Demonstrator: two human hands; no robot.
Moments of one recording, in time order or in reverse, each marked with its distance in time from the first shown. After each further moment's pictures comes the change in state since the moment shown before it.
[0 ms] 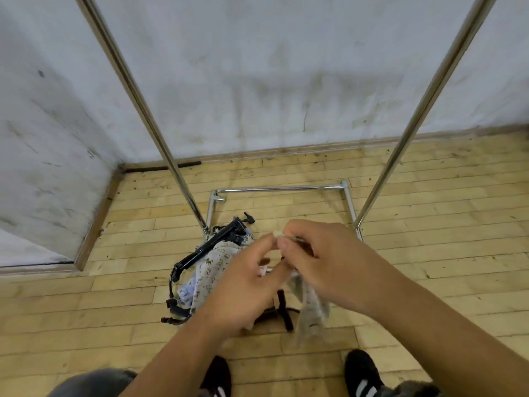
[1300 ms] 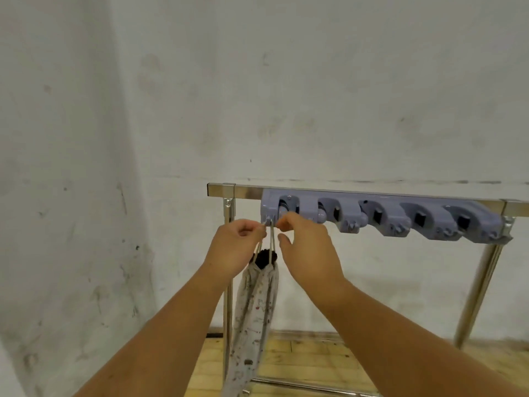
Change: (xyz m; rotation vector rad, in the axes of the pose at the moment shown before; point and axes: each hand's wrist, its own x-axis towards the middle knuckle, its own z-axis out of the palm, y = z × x) left_hand 0.094 0.229 -0.310 -0.058 0.631 0.232; right_hand 0.193 -0.272 -0.137 -0.247 0.758 -0.322
